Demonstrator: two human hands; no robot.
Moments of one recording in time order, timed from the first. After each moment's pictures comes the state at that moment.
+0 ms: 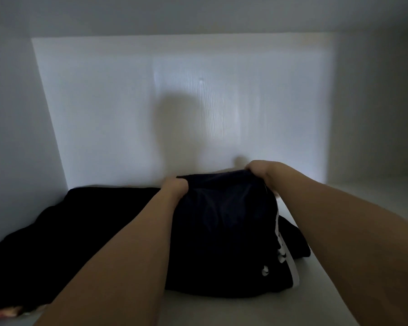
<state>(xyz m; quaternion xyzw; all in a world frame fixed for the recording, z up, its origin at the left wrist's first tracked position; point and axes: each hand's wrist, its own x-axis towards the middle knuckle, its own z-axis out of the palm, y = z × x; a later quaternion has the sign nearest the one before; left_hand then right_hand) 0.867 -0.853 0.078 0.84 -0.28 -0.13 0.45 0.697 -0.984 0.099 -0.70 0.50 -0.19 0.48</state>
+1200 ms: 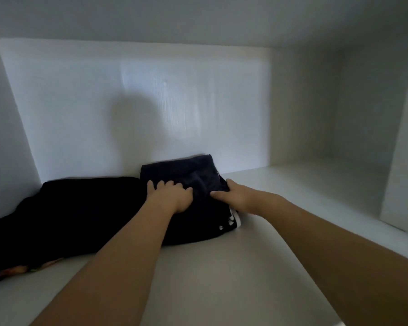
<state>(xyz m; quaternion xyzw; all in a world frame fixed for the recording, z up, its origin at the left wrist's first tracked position) 0.756 -0.780 0.056 0.86 -0.50 0.04 0.01 0.583 -0.845 0.056 -0.84 0.36 -0.18 0.36</state>
